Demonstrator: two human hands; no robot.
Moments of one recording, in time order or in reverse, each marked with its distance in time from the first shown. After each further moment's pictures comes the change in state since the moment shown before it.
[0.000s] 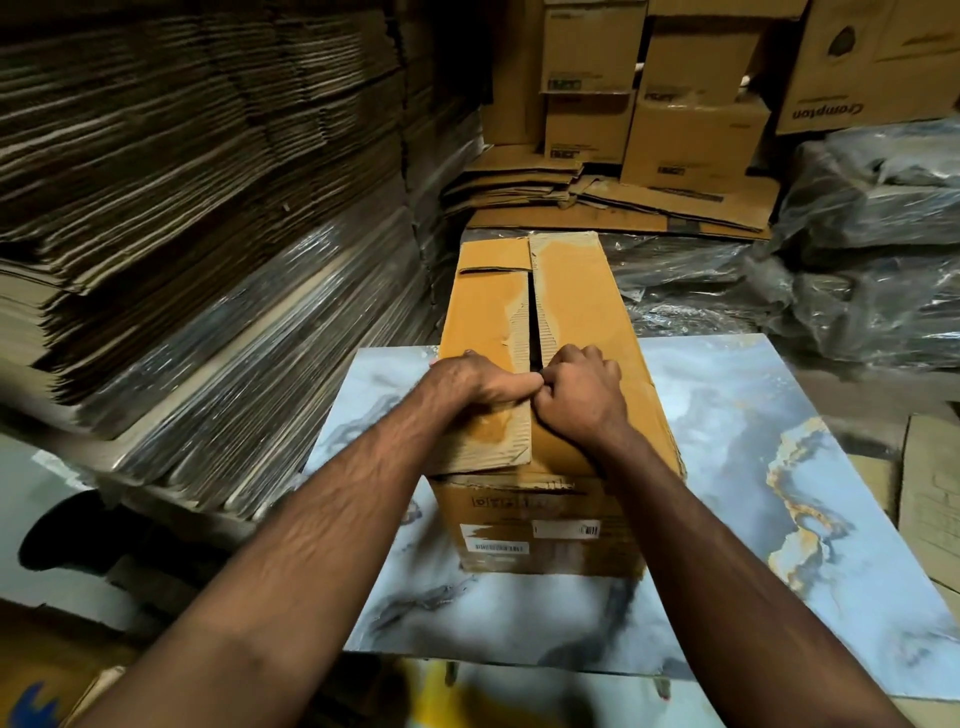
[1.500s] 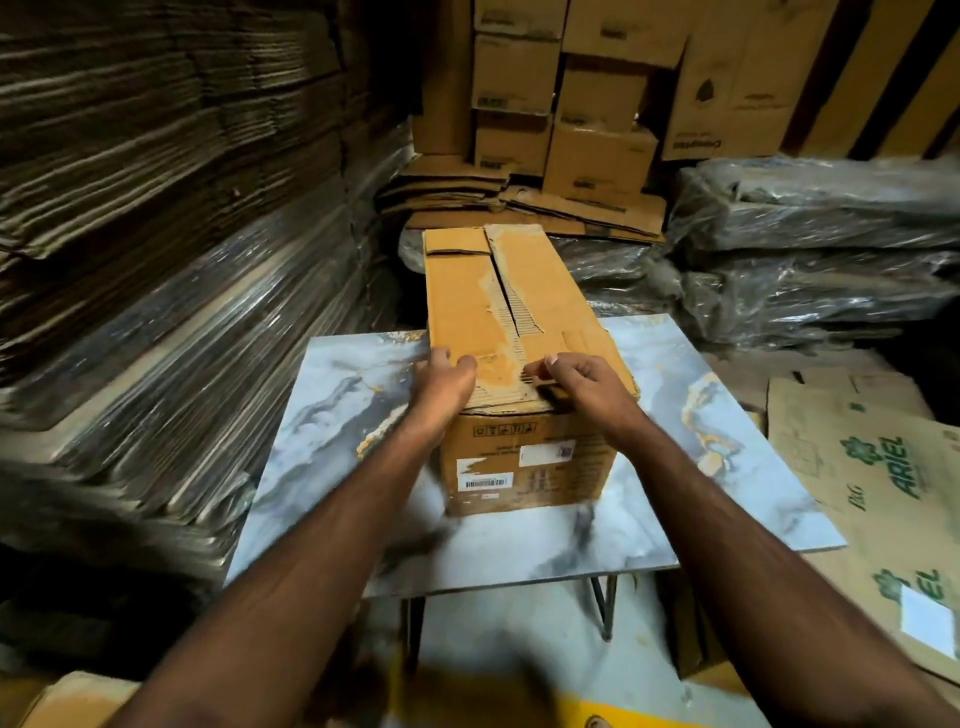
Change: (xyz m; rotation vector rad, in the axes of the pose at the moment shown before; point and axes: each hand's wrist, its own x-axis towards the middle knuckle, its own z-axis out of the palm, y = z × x) left_hand -0.039 -0.081 0.074 -0.854 0.301 0.317; right_hand -0.117 -0.025 -0.036 0.945 -0.027 0.224
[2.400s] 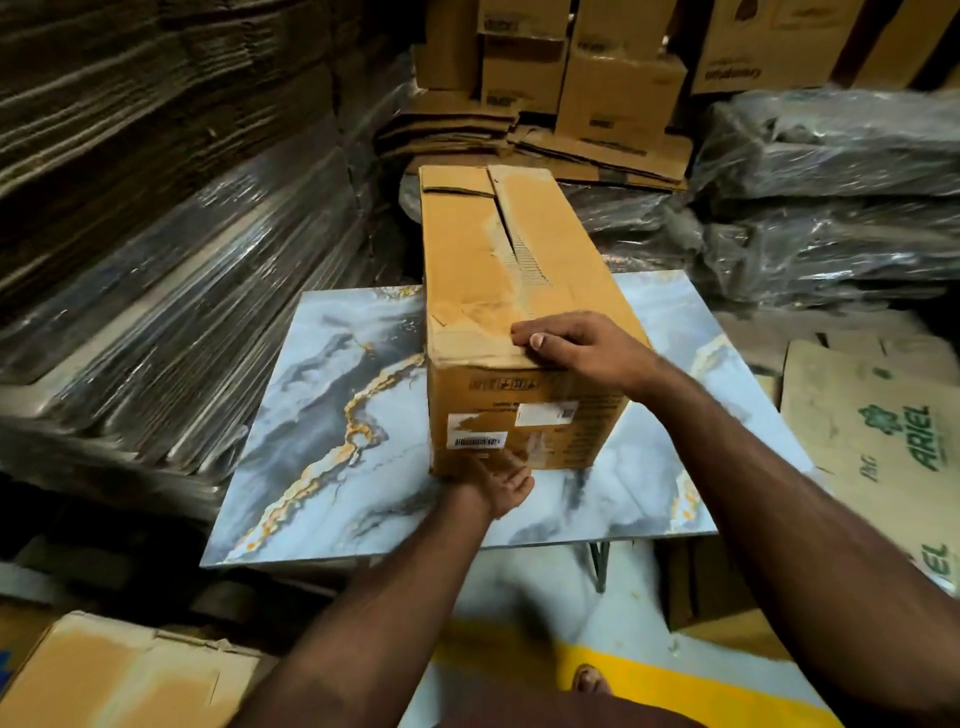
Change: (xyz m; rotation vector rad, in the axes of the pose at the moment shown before) left_hand -0.049 -0.092 0.119 -1.240 -0.248 -0.942; right_hand 0.022 0.013 -0.040 -0.301 -0.315 -0.223
